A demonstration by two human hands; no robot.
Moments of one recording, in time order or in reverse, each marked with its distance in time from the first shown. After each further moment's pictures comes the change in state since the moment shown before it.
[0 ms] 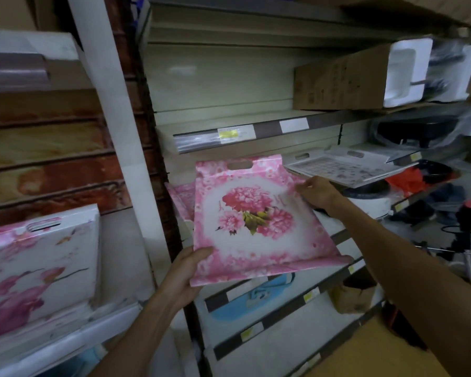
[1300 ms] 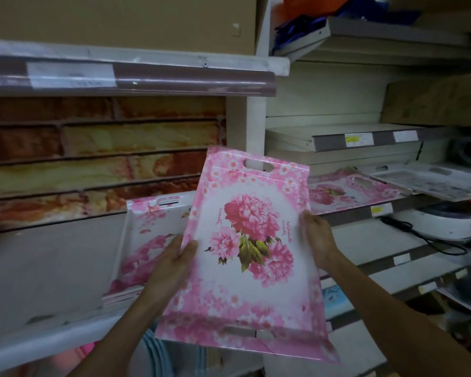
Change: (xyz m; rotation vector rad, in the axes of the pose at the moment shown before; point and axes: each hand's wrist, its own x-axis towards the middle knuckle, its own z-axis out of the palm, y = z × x) left_hand -0.219 0.118 -0.183 0.726 0.459 0.383; right_hand -0.153 -0.127 0.250 0.588 0.021 0.083
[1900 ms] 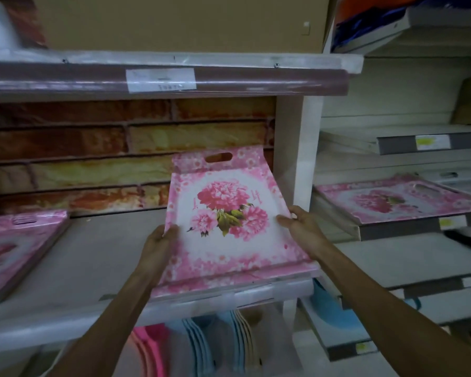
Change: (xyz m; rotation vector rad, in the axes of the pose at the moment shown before) left_hand 0.031 -0.020 -0.118 0.091 0.379 -0.106; right_hand -0.029 -0.024 0.121 -0.043 -0.443 -0.079
